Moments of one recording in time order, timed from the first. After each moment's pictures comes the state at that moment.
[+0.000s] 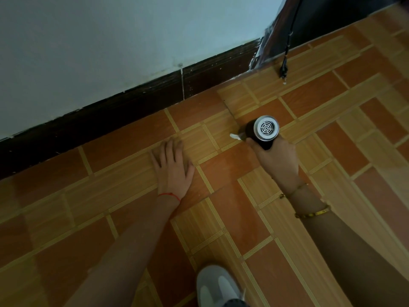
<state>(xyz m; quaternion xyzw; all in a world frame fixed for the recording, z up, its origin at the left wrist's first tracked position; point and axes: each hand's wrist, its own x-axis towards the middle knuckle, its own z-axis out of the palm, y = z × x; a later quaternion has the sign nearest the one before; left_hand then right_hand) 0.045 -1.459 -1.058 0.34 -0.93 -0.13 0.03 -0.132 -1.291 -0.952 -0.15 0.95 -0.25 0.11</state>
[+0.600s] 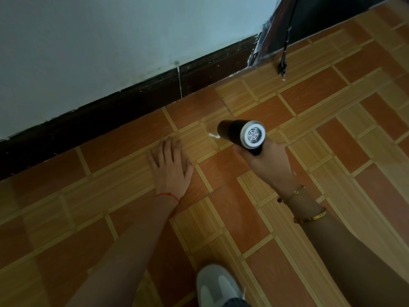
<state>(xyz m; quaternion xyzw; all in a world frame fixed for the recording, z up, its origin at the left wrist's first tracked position) 0.046 -1.459 -1.067 0.34 -0.93 -0.11 0.06 -0.117 -1.291 -0.952 -0.28 0.91 -0.27 0.12</state>
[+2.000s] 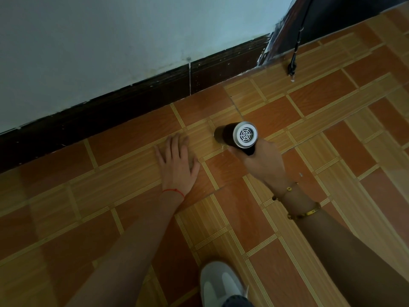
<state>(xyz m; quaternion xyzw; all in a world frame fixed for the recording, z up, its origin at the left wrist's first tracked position) 0.048 -1.460 -1.065 0.34 -0.93 -0.11 0.05 -0.104 -1.312 -0.957 -0.29 0.90 -0.28 0.17</state>
